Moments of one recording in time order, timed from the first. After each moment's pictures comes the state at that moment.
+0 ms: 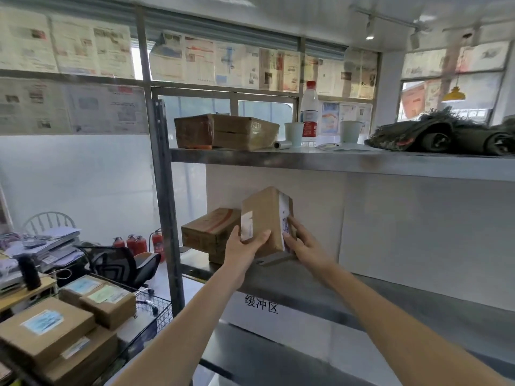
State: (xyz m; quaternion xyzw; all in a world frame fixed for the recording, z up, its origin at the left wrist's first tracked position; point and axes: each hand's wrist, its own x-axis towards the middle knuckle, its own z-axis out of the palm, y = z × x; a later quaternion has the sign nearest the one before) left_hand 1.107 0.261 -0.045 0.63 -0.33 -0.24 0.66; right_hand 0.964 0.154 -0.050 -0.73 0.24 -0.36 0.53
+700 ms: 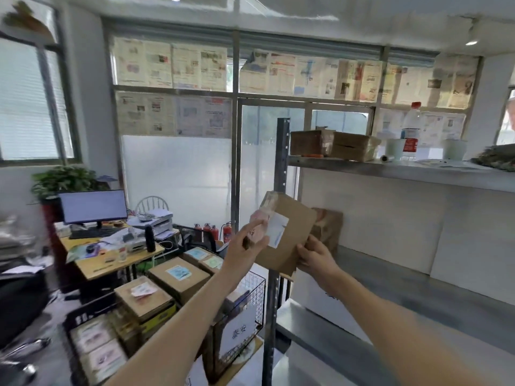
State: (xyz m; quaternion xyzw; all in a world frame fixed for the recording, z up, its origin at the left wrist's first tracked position) left_hand 1.209 0.588 -0.029 0.63 -0.39 -0.09 0.66; right_hand 1.087 0.421 -0.041 -0.66 0.18 -0.28 0.67
